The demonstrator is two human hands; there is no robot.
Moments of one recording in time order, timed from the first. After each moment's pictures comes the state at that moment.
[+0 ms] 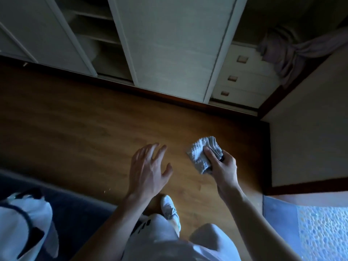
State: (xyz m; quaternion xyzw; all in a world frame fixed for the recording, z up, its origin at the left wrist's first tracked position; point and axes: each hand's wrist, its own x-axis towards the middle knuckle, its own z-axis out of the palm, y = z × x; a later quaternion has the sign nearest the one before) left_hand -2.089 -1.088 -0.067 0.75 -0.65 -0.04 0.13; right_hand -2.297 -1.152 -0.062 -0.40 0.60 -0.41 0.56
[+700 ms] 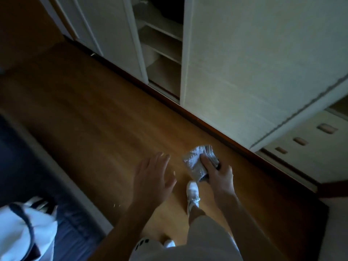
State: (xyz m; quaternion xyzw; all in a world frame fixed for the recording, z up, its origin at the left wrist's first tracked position) left_hand -1.920 -1.290 -0.086 0.86 -0.49 -0.04 0.15; right_hand -2.073 -1.423 -0.073 -0.49 0.53 -0.25 0.65
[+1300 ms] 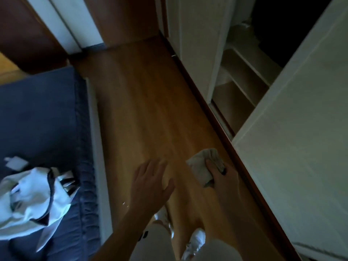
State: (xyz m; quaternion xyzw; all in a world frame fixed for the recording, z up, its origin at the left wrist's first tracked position) left_hand -1.775 -1.388 -0.055 0.95 -0.26 0.02 0.15; right_hand -1.829 -1.599 -0.060 -0.68 0.33 -0.07 0.65
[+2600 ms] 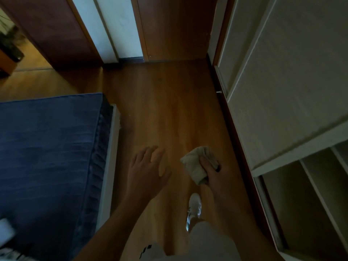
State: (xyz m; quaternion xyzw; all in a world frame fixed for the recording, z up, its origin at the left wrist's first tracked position) left_hand -1.131 -1.361 -0.080 0.98 -0.14 0.07 0.14; right_hand -1.162 -1.577 -0.044 -0.73 0.24 0.01 0.64
